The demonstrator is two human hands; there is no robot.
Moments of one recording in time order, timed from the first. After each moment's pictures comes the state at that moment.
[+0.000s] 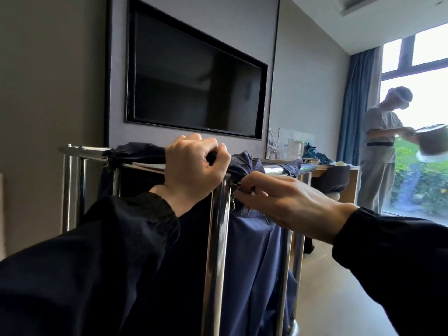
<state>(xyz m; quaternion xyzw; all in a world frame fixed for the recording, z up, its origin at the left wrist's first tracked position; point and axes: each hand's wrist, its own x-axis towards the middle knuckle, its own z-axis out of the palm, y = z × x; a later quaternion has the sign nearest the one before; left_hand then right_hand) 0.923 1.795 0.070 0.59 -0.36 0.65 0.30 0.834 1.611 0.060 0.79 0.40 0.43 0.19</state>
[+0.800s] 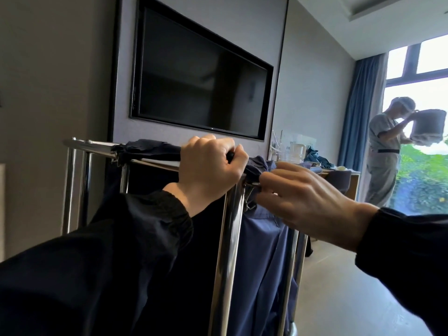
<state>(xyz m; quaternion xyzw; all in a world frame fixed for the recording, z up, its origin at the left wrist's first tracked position) 0.917 1.794 0.071 0.66 -0.32 0.61 0.30 0.827 1.626 0.070 0.72 0.40 0.48 0.30</state>
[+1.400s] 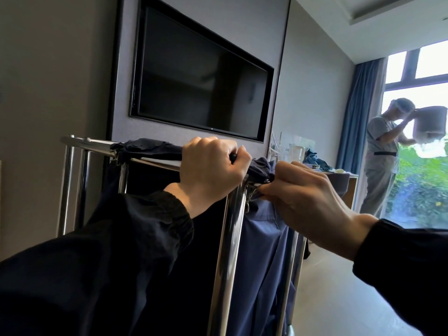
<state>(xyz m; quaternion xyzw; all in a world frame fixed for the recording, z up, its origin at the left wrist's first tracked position) 0.915 1.793 0.071 0.69 -0.31 0.59 0.29 0.826 1.631 0.063 0.75 0.34 0.55 0.13</state>
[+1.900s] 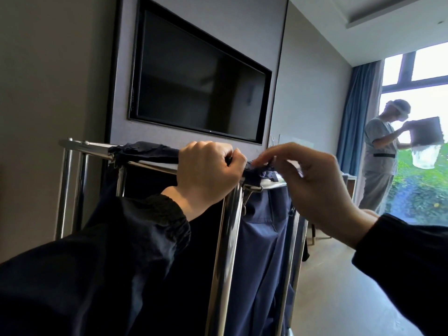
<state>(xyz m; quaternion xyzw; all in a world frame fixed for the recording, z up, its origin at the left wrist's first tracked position) 0.915 1.792 0.072 0.69 -0.31 0.58 0.31 0.822 1.637 0.079 0.76 0.34 0.50 -0.24</state>
